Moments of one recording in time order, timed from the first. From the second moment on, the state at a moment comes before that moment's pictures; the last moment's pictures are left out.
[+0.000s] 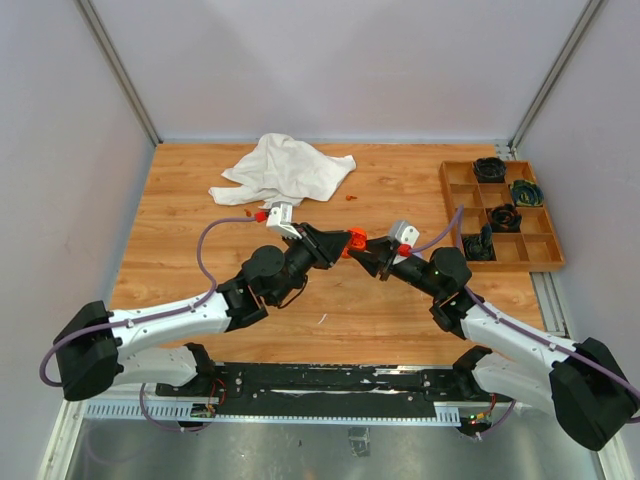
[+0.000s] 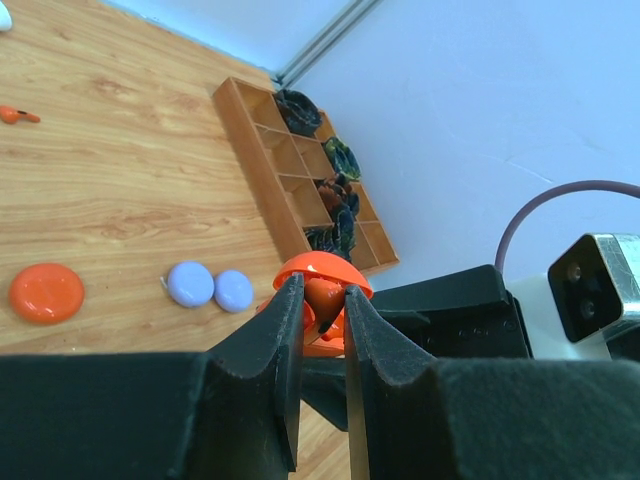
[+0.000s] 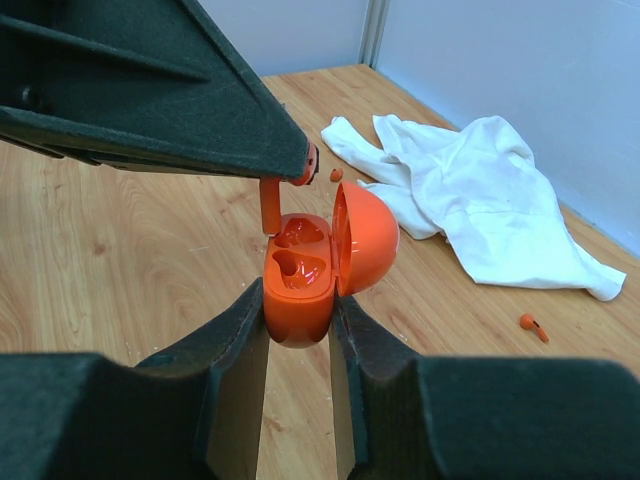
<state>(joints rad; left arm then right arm) -1.04 1.15 0.65 0.56 -0.43 -0.80 0.63 1.01 0.36 0.76 -0.43 -0.08</state>
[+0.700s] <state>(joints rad) -1.06 1.19 0.66 0.58 -0.46 -0.79 0.63 1.01 0.36 0.77 -0.42 -0.08</state>
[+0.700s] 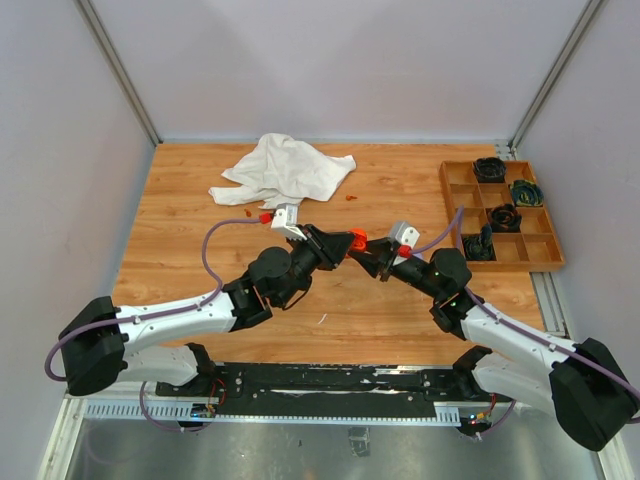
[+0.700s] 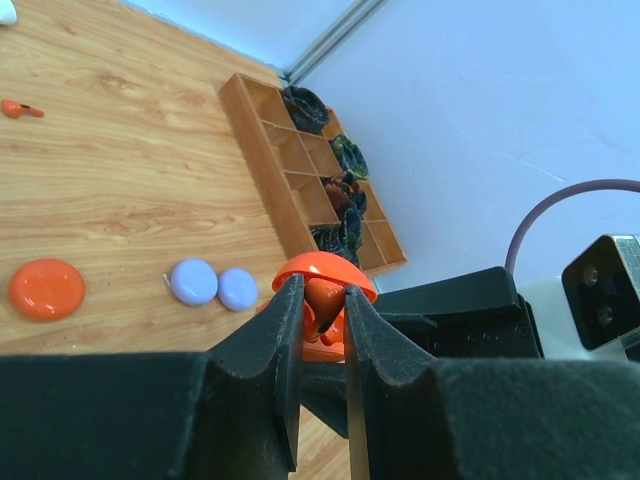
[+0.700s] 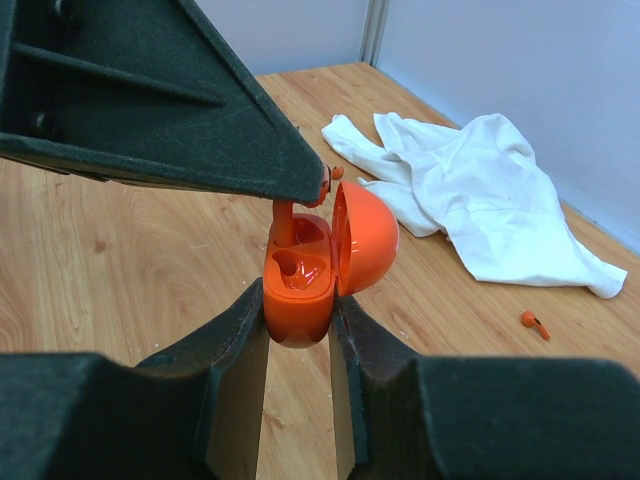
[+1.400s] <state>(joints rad) -1.07 1.21 0.67 0.57 -0.50 -0.77 0.63 0.99 0.35 0.75 -0.40 -0.08</state>
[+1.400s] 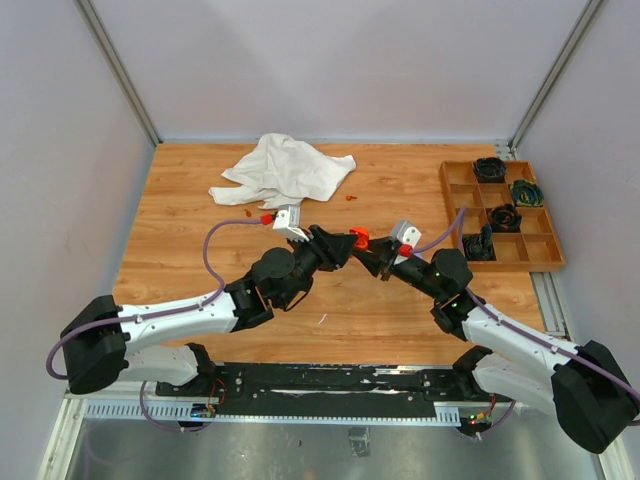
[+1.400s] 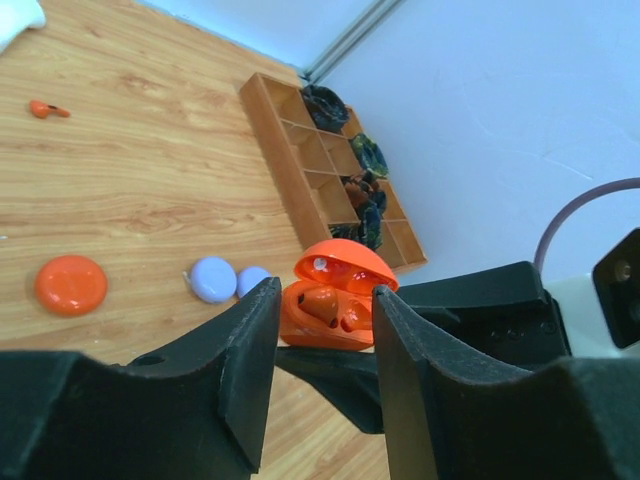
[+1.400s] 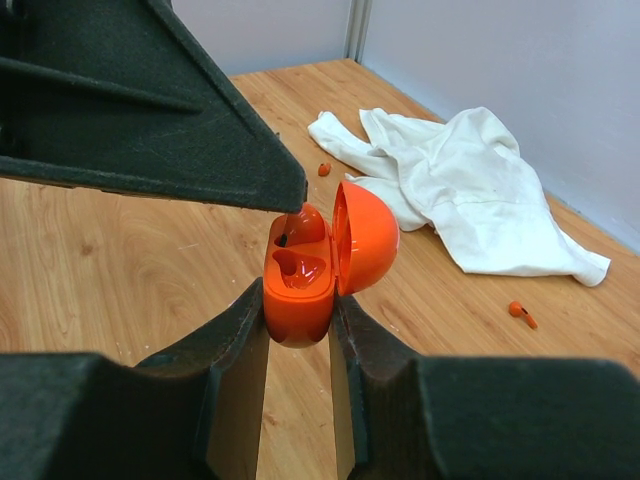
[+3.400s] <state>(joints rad) -0.22 1.90 1.13 0.01 -0.39 -0.50 0.63 1.05 0.27 0.77 -0.29 -0.08</state>
